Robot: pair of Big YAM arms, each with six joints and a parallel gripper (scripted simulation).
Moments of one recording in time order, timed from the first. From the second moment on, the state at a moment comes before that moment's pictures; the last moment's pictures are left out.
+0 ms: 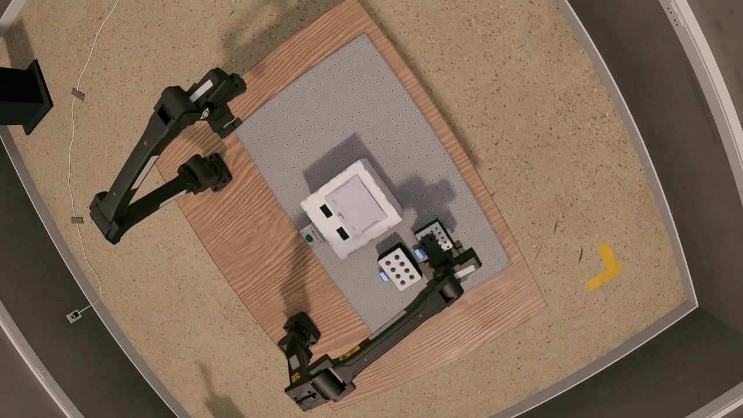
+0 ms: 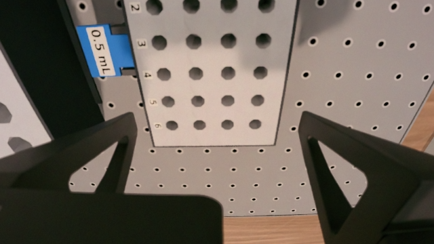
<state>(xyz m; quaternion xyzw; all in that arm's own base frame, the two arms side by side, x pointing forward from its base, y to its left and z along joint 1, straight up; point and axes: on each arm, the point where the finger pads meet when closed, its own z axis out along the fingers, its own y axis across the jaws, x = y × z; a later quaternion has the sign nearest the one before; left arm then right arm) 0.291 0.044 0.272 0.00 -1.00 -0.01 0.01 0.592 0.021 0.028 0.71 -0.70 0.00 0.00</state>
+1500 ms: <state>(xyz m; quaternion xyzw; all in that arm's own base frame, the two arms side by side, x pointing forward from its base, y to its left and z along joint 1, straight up) 0.290 0.044 0.271 0.00 -1.00 0.00 0.02 0.590 0.017 0.026 0.71 -0.71 0.00 0.00</state>
